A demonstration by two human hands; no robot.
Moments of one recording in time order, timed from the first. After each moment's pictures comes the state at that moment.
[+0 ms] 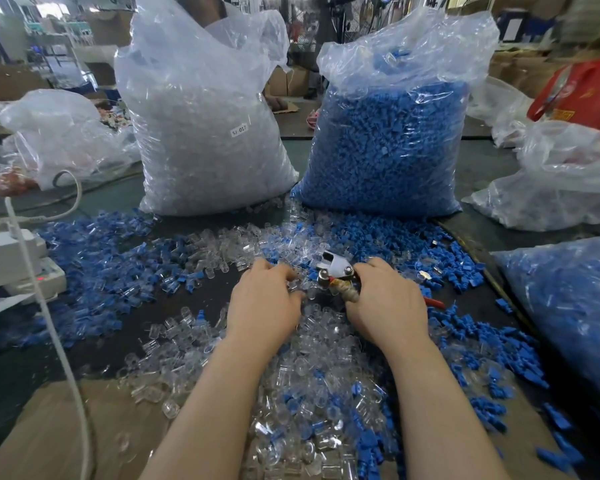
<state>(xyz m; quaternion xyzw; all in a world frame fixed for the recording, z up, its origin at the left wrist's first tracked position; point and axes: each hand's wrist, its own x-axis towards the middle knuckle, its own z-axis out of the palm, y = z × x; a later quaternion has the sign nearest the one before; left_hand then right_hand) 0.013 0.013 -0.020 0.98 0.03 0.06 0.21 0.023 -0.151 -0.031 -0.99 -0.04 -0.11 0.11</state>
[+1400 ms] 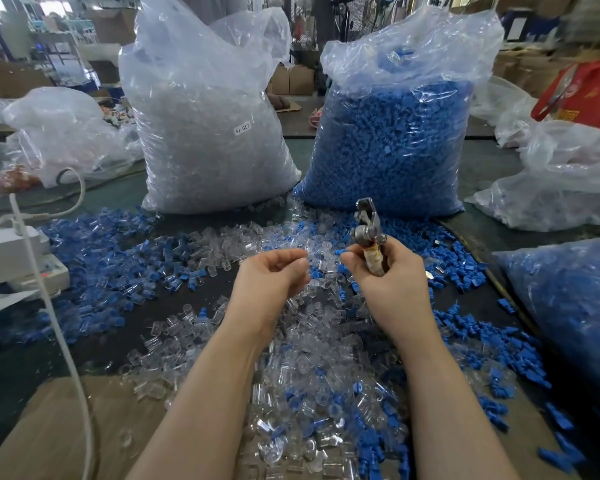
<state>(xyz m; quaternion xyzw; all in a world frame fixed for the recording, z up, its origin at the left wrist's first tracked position) 0.014 0.011 -0.006 0.68 0.10 0.01 0.72 0.024 -0.152 -0.023 -0.79 -0.03 -0.19 0.58</state>
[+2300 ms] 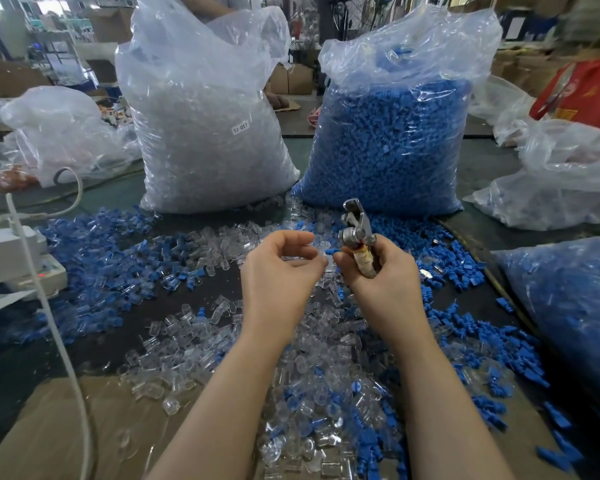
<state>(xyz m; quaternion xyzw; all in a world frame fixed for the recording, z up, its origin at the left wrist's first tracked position) 0.006 -0.012 0.001 0.76 0.06 0.18 0.62 0.019 -0.146 -0.020 -0.81 -0.06 -0.19 0.56</state>
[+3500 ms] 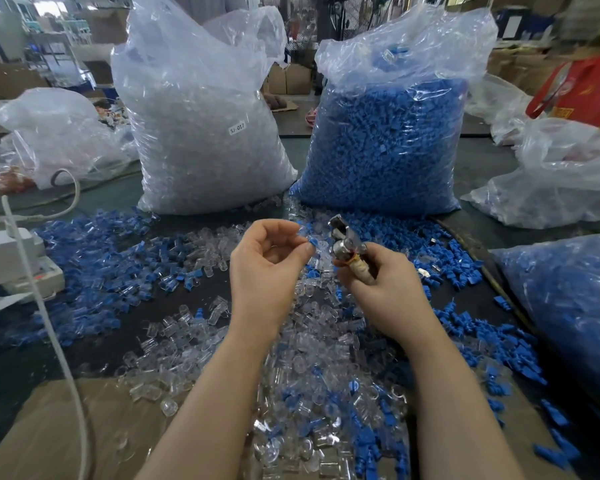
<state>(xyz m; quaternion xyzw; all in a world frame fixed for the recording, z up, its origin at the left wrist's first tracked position) 0.007 -0.002 0.004 0.69 -0.01 0.21 0.69 0.017 -0.161 -0.015 -0.87 -0.09 -0.11 0.48</state>
